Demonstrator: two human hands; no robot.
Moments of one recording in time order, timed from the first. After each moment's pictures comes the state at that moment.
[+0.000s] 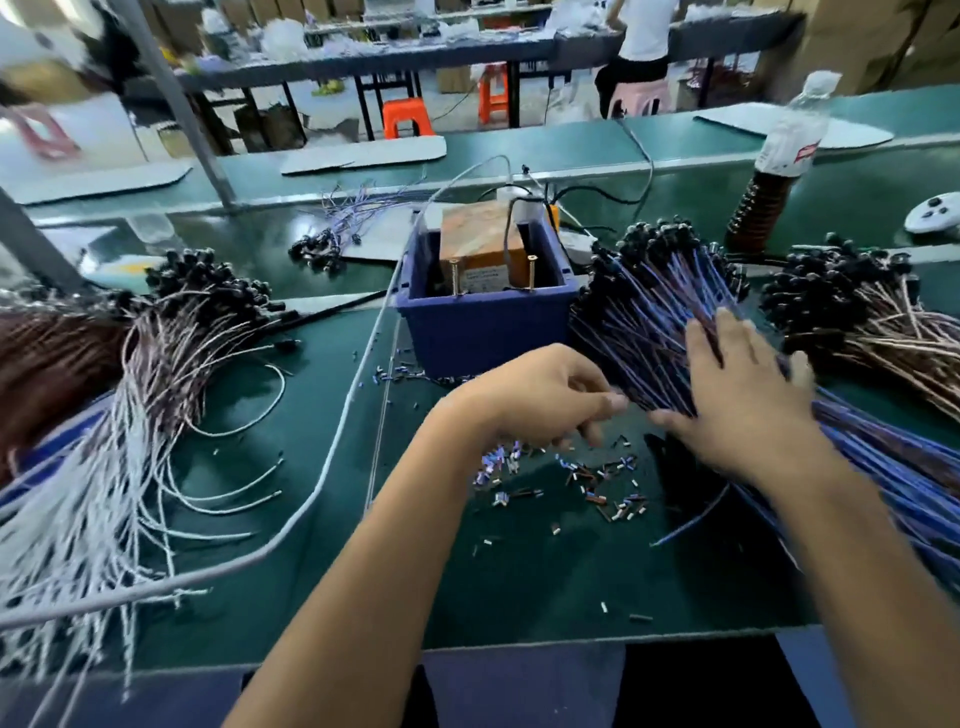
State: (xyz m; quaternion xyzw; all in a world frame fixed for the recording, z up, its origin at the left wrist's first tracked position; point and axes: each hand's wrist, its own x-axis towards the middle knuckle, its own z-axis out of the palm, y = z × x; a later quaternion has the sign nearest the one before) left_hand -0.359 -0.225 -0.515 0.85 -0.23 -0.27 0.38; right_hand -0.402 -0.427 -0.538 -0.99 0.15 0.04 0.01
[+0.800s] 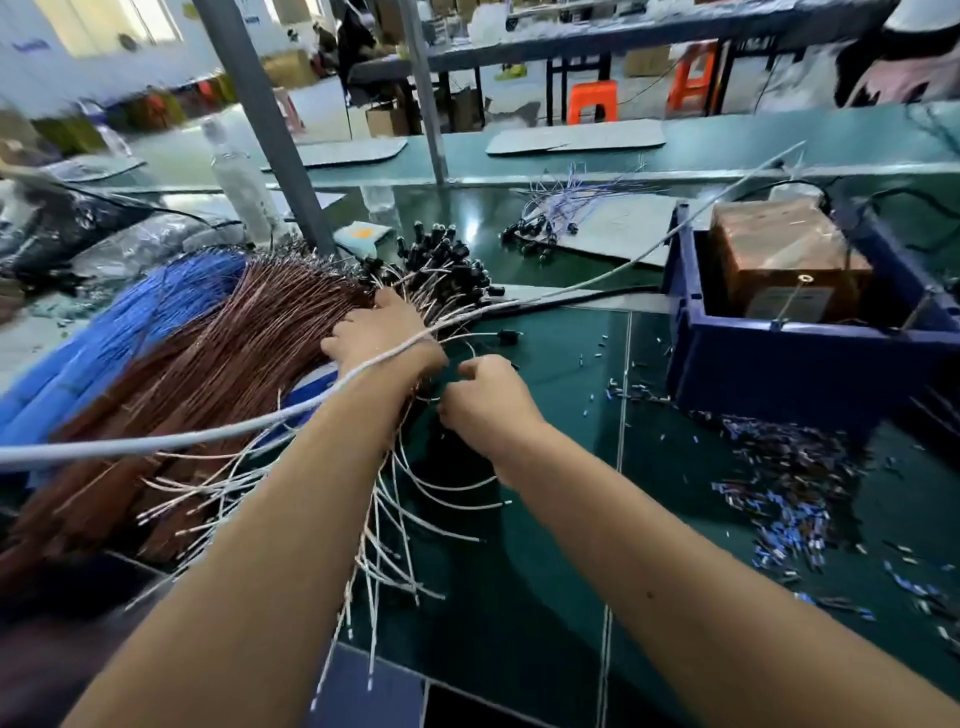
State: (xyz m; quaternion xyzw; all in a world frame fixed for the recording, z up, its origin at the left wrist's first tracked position) left_hand -0.296 0.073 -0.513 0.94 0.34 -0.02 0.08; right_hand -0.329 -0.041 -0.557 -0.79 -0.06 0.19 0.58
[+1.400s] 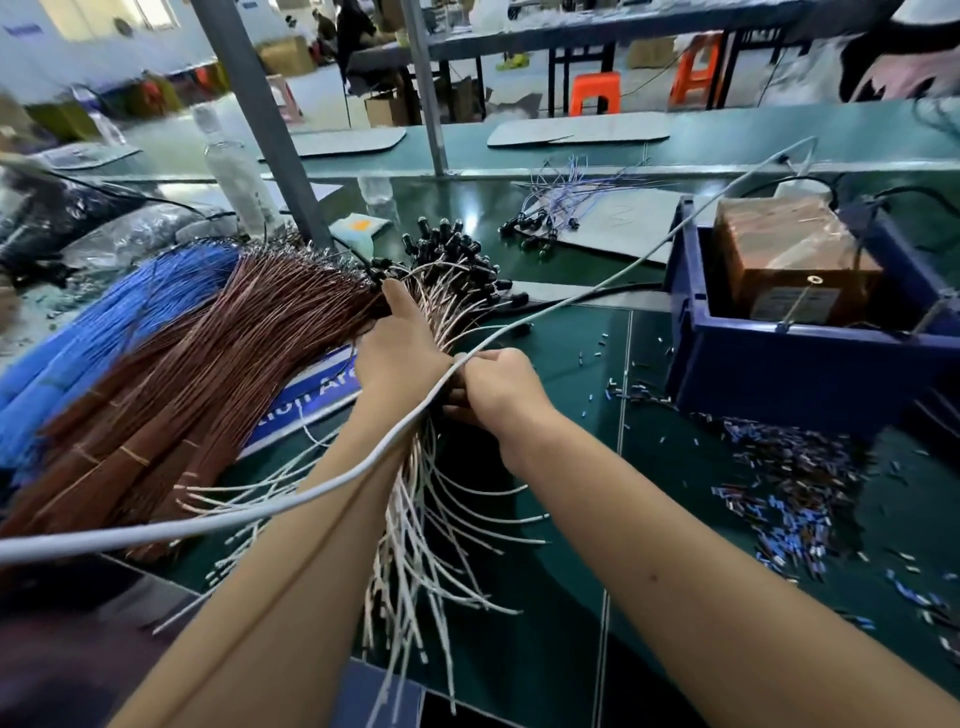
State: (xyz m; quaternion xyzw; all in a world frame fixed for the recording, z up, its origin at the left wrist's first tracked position) left_hand -0.284 0.079 -0.553 0.96 0.25 0.07 0.11; right_hand -0.315 -0.039 -0.559 -0.67 0.03 0.21 0.71
